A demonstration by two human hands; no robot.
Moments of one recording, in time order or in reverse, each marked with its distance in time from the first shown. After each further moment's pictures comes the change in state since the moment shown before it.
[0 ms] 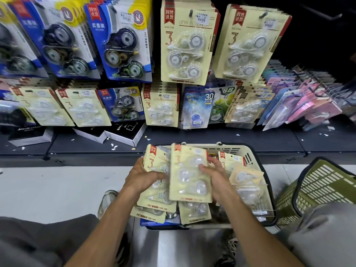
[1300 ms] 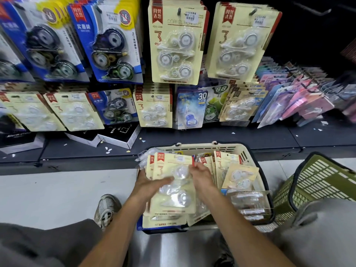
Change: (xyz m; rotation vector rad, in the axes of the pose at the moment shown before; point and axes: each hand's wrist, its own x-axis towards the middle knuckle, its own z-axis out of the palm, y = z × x) left_hand 0.000 -0.014 0.033 -0.230 -0.096 -0.082; right_hand 0.006 0.007 0.037 -0.413 0.175 -0.007
